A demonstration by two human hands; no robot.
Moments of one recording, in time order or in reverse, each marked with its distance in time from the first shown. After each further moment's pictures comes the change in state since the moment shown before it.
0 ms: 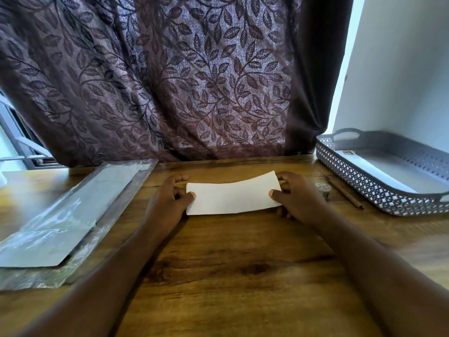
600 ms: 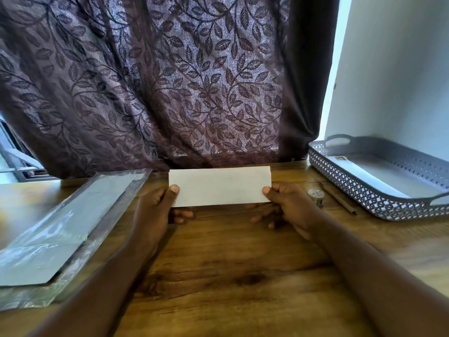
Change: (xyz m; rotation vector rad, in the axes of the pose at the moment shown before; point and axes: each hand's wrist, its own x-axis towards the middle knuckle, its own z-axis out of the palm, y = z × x) left_hand -0.011 0.018 -0.002 -0.444 0.060 -0.015; right_hand -0.003 -0.004 -0.001 0.694 -0.303 0.066
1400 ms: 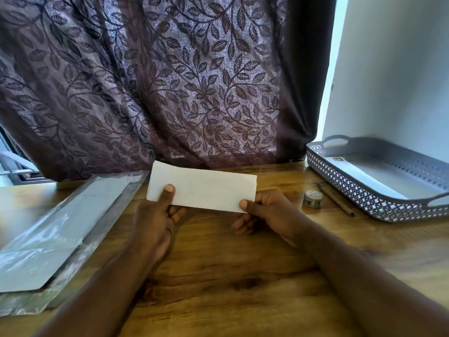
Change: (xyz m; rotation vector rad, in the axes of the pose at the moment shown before) left_hand -0.003 0.009 0.014 -0.582 0.107 -0.192; right_hand -0.004 -0.002 0.022 -0.036 -0.141 -0.029
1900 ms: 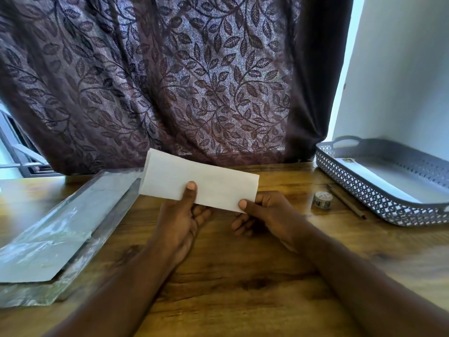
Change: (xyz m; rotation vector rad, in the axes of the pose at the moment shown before) left_hand -0.015 -0.009 0.016 -0.042 -0.164 -0.044; right_hand 0.003 -0.001 0.021 0.007 0.009 -0.031
